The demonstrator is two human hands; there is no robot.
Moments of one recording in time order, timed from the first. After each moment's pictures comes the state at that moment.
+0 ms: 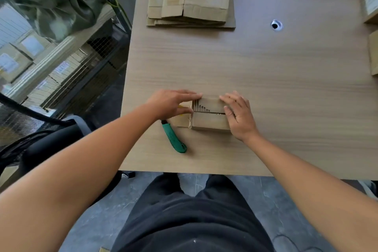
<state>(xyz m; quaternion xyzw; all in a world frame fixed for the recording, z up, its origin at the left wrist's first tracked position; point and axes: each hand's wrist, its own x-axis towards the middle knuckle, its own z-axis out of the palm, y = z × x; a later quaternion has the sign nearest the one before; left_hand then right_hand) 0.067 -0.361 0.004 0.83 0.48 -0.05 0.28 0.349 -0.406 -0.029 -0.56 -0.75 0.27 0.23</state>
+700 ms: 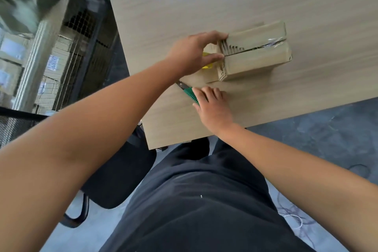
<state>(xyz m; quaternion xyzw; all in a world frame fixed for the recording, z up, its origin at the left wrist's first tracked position) 0.071 -0.346 -0.025 0.83 0.43 0.05 0.35 0.169 -0.519 -0.090 -0.64 -0.74 0.19 0.08</state>
